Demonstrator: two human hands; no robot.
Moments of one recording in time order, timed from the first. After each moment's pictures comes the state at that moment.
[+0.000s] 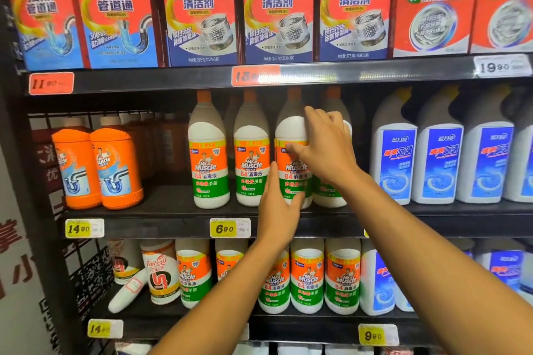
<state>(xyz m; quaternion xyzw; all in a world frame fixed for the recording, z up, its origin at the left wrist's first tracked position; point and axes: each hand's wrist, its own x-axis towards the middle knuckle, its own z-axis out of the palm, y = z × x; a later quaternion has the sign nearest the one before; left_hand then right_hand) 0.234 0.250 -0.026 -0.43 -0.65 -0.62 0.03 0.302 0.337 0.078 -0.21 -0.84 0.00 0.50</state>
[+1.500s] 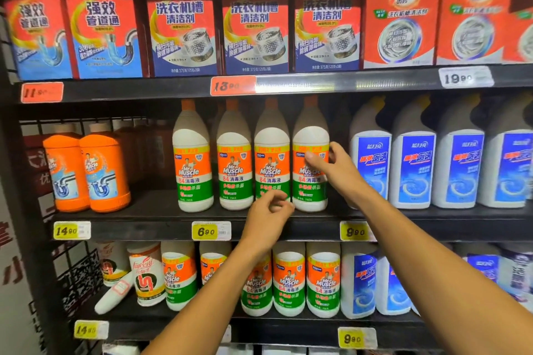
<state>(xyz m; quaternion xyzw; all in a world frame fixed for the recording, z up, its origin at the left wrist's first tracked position) 0.256 0.243 -0.021 -0.43 -0.66 -0.62 -0.07 0.347 0.401 0.042 -0.13 -0.74 0.50 0.42</state>
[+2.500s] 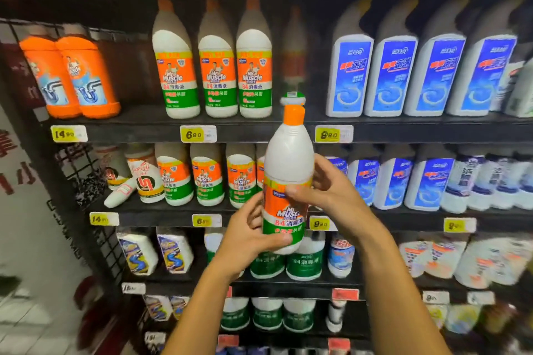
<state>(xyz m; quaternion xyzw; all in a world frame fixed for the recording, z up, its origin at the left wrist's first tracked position) 0.348 0.142 -0.177 -0.41 -0.58 -0.66 -0.27 0.486 0.266 -0.094 -0.09 -0.72 0.62 0.29</state>
